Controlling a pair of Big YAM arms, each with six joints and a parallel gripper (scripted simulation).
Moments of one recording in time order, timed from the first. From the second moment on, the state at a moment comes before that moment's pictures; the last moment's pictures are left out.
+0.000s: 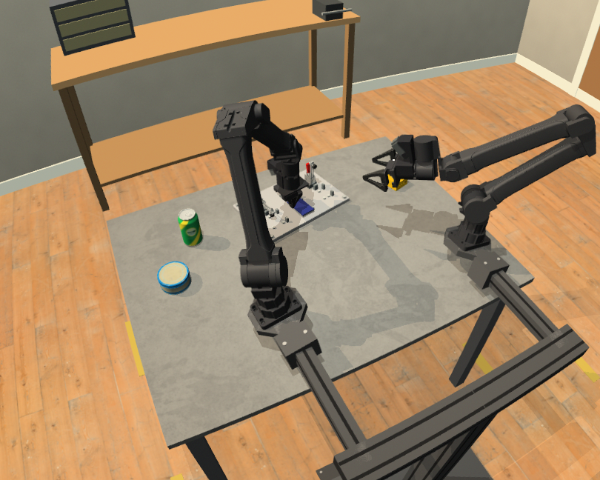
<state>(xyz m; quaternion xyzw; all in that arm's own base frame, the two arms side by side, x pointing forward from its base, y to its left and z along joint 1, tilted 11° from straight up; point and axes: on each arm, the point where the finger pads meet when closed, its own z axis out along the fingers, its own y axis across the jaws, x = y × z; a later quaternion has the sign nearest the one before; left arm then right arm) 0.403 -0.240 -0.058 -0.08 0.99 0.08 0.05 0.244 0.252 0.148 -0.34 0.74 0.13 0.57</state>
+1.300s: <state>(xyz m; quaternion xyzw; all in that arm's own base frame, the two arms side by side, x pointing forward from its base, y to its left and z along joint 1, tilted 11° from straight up) 0.409 -0.276 -0.020 0.17 0.96 0.00 0.21 0.244 0.252 0.148 -0.34 0.74 0.13 0.57</state>
